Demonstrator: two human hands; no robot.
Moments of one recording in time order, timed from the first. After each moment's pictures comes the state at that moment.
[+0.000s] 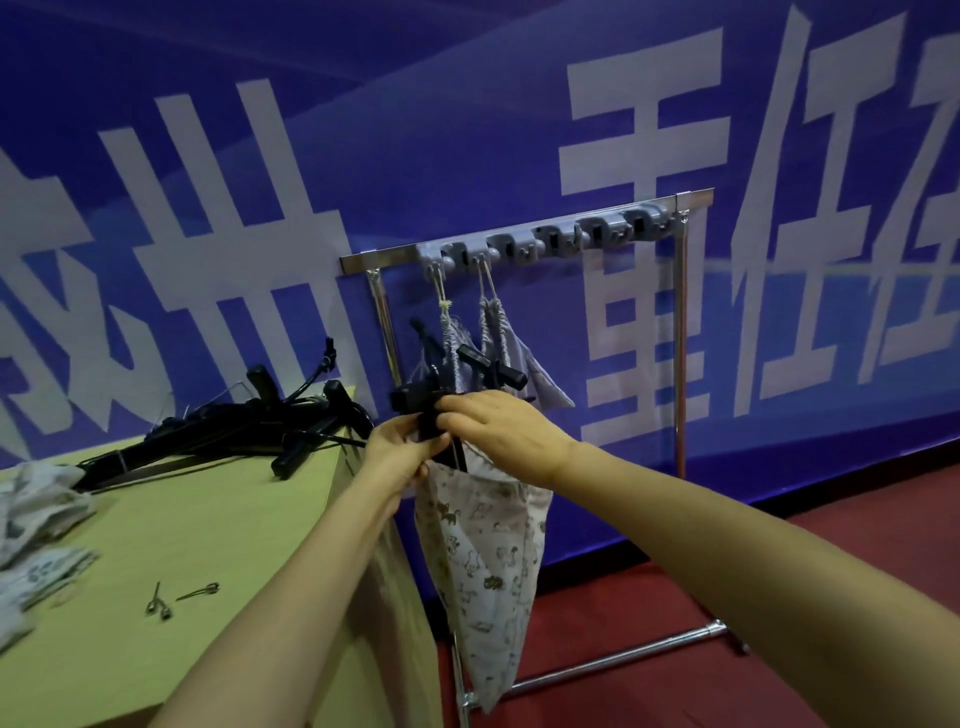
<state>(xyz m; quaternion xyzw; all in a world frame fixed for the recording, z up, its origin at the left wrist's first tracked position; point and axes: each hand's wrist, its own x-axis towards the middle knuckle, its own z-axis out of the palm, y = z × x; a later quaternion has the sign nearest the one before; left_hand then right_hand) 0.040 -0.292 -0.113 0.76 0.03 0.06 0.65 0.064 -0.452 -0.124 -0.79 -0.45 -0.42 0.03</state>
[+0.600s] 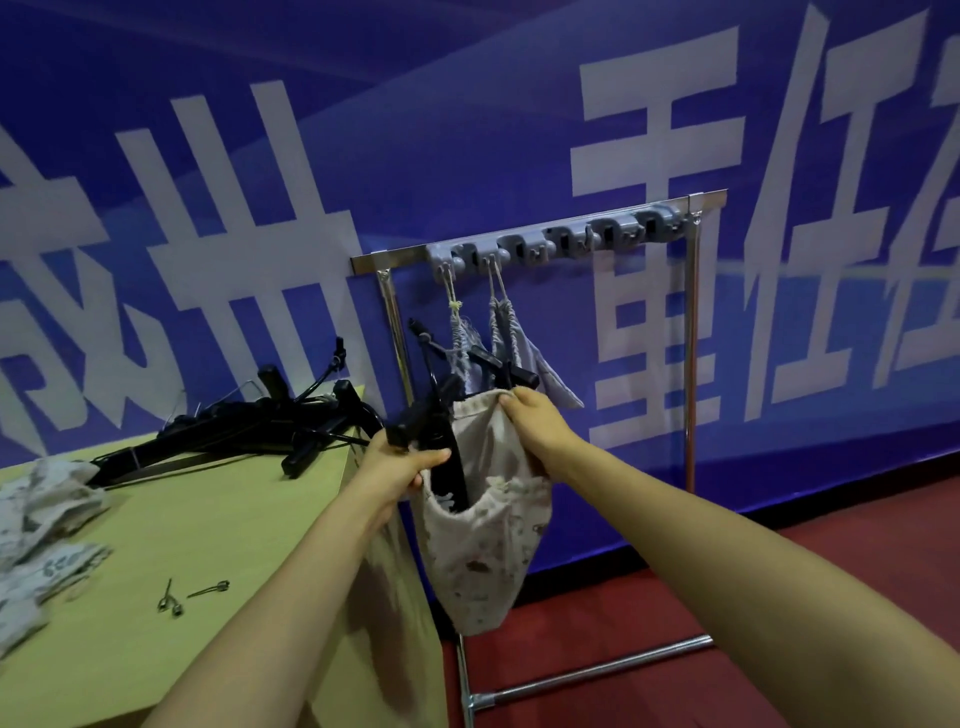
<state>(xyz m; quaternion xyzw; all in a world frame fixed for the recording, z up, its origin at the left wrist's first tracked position) 0.037 -0.276 -0.116 0.77 0.01 0.04 0.64 0.075 -0.452 -0.128 -0.78 -0.06 -0.07 0.62</state>
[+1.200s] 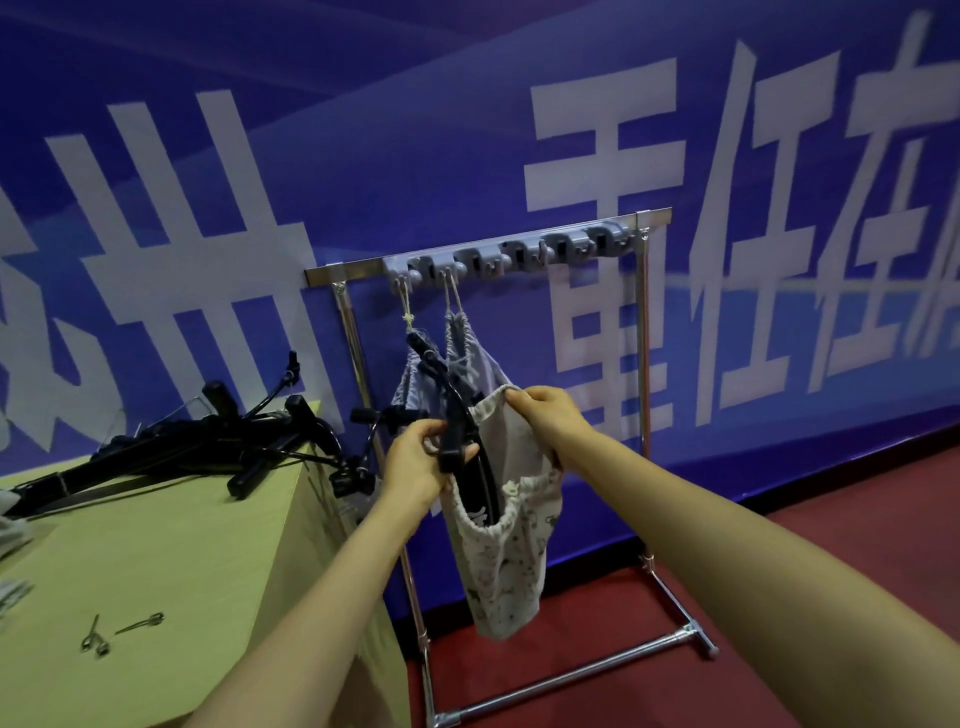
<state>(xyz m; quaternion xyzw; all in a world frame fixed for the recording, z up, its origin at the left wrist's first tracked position) 0.039 -0.348 -0.123 0.79 -0.07 0.09 0.60 0.069 -0.516 -0.121 -0.76 0.01 -0.10 0.64</state>
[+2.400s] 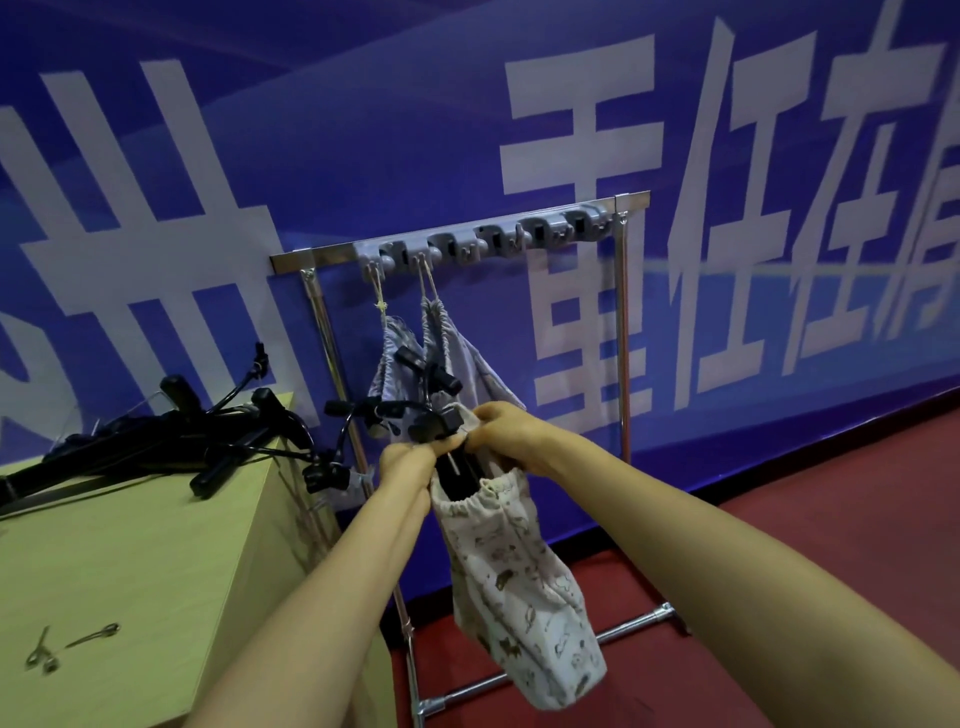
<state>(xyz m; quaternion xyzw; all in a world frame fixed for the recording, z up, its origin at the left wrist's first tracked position) 0.060 -0.378 -0.132 0.67 0.17 0.01 0.72 0.059 -0.502 -0.122 -0.80 -0.03 0.08 0.59</state>
